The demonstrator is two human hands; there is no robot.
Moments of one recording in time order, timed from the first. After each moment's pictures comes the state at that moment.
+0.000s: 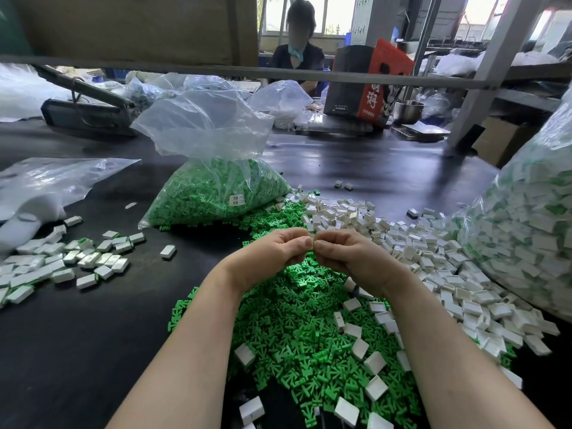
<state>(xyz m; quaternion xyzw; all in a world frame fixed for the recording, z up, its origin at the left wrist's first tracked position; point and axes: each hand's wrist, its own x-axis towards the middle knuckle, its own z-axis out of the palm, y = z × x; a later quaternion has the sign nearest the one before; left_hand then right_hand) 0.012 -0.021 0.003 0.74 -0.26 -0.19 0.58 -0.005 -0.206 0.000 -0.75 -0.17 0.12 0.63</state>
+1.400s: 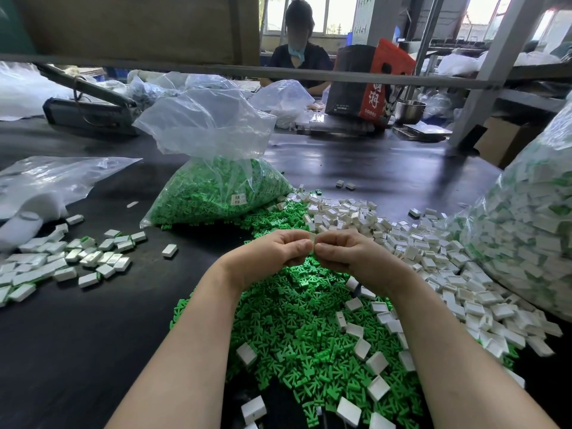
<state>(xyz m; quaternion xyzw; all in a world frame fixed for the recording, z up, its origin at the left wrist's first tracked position) 0.014 -0.017 0.004 0.75 -0.26 -0.21 0.57 -0.001 -0.206 -0.001 -0.75 -0.19 0.14 0.62</state>
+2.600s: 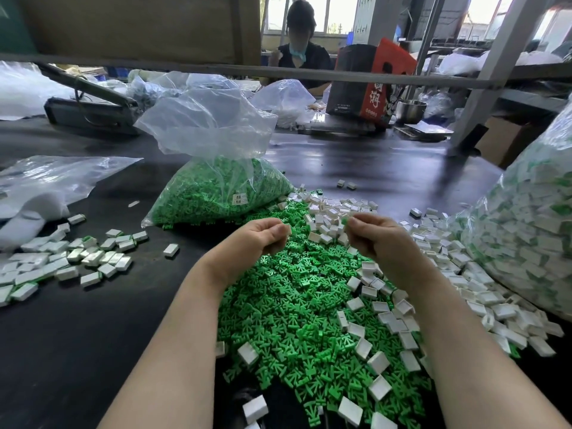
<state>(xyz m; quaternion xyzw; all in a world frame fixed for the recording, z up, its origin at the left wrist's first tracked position) 0.026 0.007 -0.001 0.75 -0.19 -0.14 0.62 -0.002 -0.229 0.007 -0.72 -0.08 0.01 0.69</state>
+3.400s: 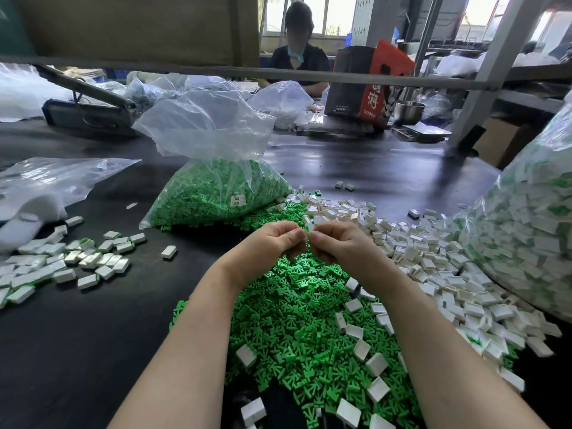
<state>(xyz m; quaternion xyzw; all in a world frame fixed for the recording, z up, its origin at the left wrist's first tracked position) 0.023 -0.014 0.000 0.76 -0.22 -0.13 0.60 0.000 -0.192 0.003 -0.80 -0.16 0.01 0.58</state>
